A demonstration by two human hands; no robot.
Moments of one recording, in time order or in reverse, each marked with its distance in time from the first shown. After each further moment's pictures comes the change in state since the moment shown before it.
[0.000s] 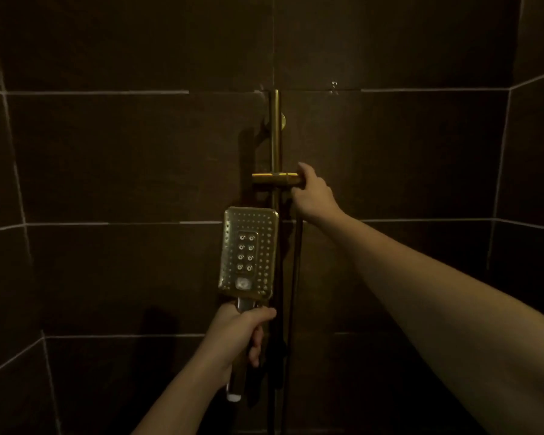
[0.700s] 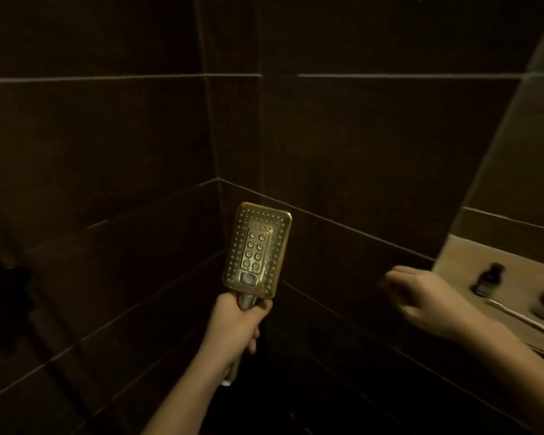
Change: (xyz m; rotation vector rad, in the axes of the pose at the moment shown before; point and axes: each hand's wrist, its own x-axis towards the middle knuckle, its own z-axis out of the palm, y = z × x) left_hand -0.141 -0.176 0.260 0.209 -0.709 -0.103; right_hand -0.586 0.135 -0.307 -0.877 -0.162 0.705
